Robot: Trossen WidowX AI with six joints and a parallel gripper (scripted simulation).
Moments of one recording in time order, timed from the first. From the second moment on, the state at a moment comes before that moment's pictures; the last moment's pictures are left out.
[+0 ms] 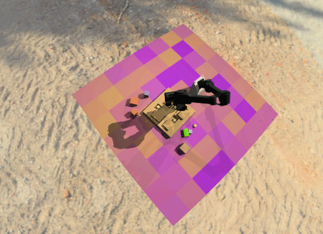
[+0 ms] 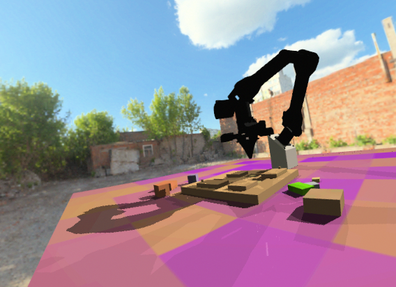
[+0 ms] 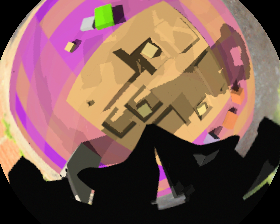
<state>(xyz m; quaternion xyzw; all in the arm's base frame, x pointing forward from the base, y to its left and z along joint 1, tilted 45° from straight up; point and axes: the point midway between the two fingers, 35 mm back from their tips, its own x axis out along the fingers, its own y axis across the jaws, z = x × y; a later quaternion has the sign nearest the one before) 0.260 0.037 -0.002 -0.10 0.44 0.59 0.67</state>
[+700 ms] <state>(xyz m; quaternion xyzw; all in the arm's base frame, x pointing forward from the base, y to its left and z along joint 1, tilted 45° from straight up) 0.262 0.041 -0.009 -0.27 0.28 0.68 0.63</state>
